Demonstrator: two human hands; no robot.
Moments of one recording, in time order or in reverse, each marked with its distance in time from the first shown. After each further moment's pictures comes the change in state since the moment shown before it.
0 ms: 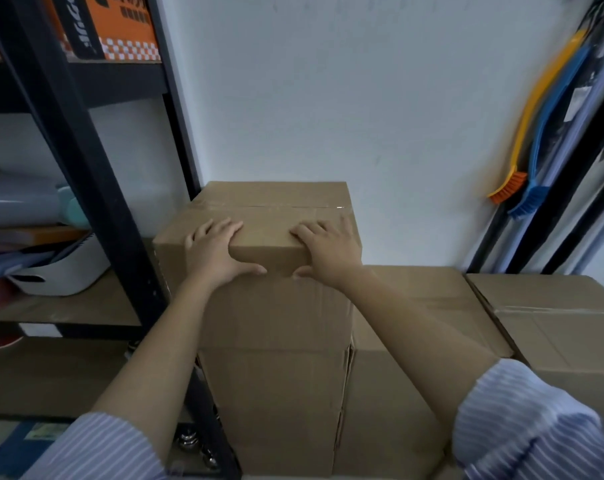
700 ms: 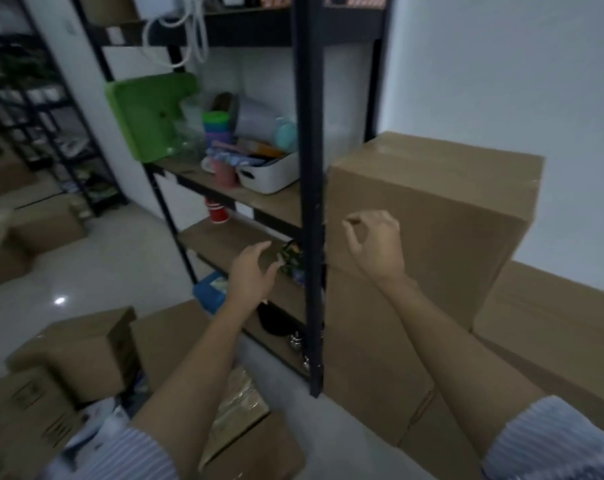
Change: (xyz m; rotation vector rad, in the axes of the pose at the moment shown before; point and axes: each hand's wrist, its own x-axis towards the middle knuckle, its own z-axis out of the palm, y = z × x) left_hand -0.255 -0.093 0.001 -0.306 0.322 -0.448; right_hand -0.051 -0.150 0.036 0.867 0.420 -0.230
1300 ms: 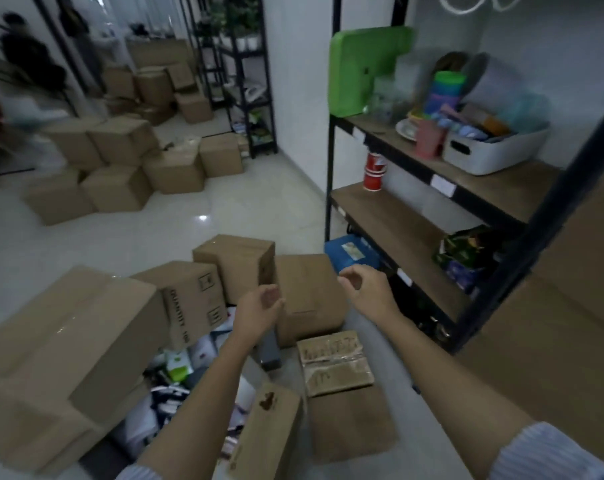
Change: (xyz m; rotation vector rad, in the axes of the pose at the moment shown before) left_hand -0.204 -0.239 -0.200 -0.069 0.103 -0.622; right_hand -0.148 -0.256 0.226 0.410 -0.754 0.012
